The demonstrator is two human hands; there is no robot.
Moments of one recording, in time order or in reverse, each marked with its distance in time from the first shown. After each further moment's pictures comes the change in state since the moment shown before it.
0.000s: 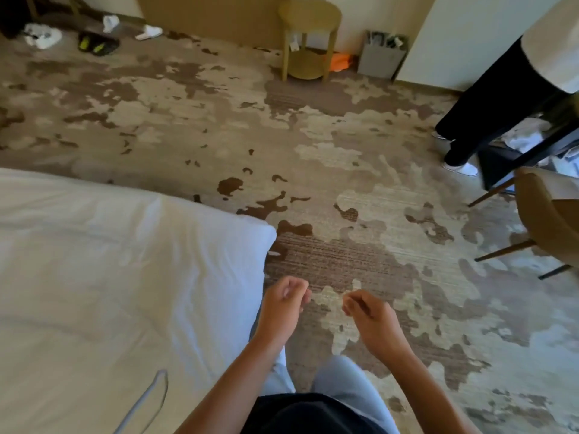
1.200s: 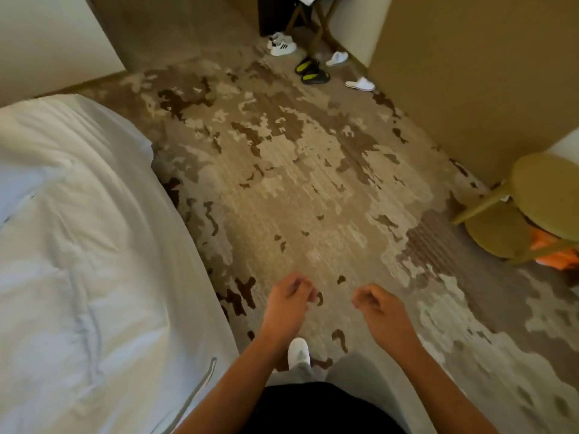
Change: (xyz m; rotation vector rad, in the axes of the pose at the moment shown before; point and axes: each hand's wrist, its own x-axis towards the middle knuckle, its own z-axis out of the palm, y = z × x) left_hand 0.662 0.422 -0.255 -0.423 0.702 -0.060; right_hand 0.841 -0.538 0.091 -0.318 -0.606 -0.425
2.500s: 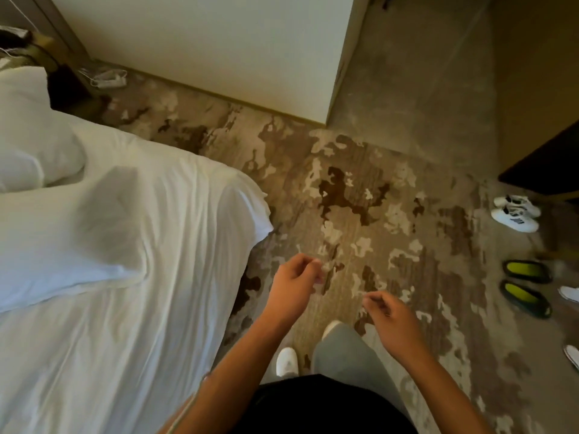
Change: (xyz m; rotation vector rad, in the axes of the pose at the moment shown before) left_hand 0.785 0.466 -0.570 -0.482 0.703 0.007; right_hand 0.916 -0.750 0.324 -0.398 -0.646 -0.402
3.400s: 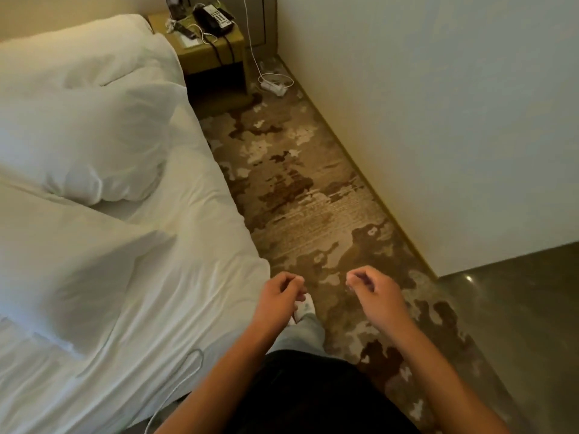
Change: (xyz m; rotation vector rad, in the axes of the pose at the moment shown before) left_hand 0.578 0.256 -0.219 -0.399 0.732 -0.218; right_hand 0.698 -0.546 0.083 -0.407 -0.582 -0.513
